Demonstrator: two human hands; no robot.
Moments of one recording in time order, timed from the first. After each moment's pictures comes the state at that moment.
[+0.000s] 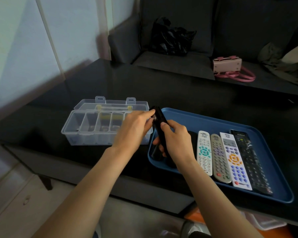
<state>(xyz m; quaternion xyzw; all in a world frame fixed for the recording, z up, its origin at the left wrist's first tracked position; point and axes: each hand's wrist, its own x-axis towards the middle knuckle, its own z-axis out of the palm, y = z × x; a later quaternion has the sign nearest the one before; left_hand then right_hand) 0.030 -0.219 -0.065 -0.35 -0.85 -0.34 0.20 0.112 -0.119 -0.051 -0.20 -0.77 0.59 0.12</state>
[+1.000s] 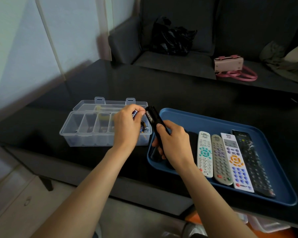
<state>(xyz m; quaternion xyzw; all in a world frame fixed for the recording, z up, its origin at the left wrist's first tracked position) 0.023 -0.216 -0.067 -0.19 -0.83 -0.48 0.22 0.112 -0.119 -0.053 -0.17 -0.80 0.56 0.13</state>
